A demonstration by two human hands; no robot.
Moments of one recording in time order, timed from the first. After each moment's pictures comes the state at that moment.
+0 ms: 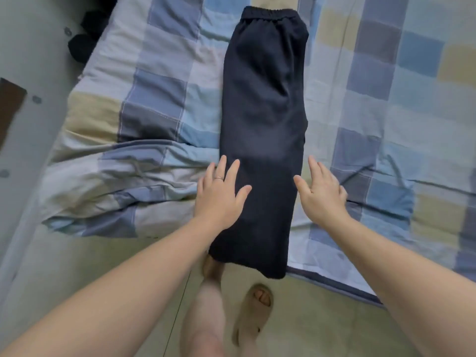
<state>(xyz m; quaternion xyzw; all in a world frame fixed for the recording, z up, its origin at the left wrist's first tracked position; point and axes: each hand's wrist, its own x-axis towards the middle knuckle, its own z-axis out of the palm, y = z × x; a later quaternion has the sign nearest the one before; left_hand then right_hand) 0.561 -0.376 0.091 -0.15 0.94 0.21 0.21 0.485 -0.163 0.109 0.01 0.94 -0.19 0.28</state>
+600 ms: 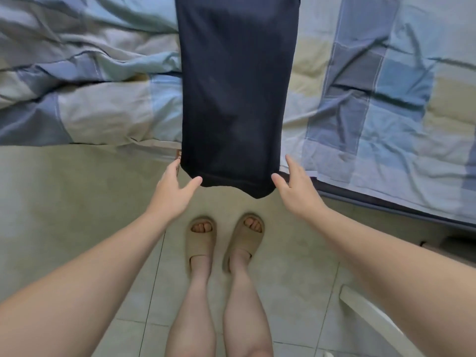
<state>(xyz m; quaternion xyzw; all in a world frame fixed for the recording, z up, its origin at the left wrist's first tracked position) 0.792 -0.353 -0.043 -0.34 0.79 0.44 0.26 0.709 -0.085 -0.012 0.06 0.87 -0.27 0.40</state>
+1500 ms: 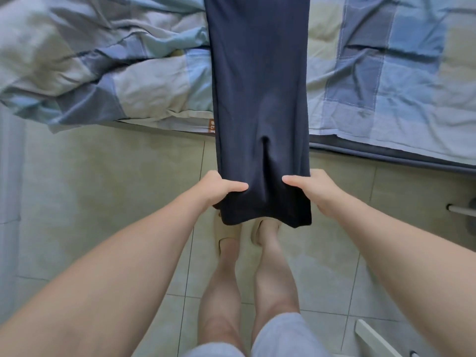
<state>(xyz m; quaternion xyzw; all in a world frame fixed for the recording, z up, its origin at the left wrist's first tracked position) 0.849 -0.349 0.004 -0.35 0.65 0.51 0.44 0.812 -0.096 0.006 0.27 0.72 -0.47 0.44</state>
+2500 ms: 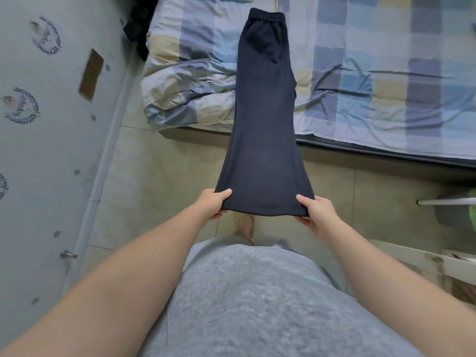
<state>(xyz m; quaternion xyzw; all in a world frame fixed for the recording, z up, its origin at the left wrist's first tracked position) 1.079 -0.369 0.275 -0.43 0.65 0.53 0.33 1.050 -0.097 0.273 0.41 0.61 -0.61 0.31</state>
